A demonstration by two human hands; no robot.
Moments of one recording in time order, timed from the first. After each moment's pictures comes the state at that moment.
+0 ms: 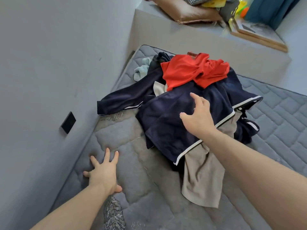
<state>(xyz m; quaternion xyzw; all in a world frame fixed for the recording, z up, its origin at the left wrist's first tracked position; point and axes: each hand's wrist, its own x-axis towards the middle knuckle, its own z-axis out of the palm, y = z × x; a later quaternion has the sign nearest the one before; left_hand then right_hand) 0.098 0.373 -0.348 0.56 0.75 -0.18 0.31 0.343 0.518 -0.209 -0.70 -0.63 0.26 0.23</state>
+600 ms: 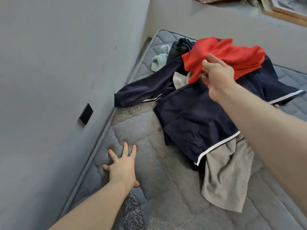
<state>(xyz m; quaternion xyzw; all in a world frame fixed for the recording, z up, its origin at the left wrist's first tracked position) 0.097 0.381 -0.362 0.56 0.75 -0.19 0.30 0.284 0.625 -0.185 -0.60 -0.36 0.50 0.50</state>
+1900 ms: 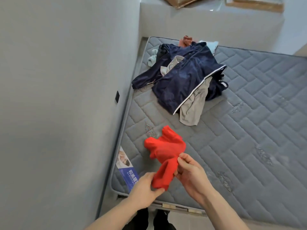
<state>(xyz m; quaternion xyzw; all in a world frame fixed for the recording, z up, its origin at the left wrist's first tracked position) 0.137 -0.062 -0.034 0.58 0.63 0.07 0.52 0.313 -0.002 0.080 -0.53 -0.07 0.74 0.40</state>
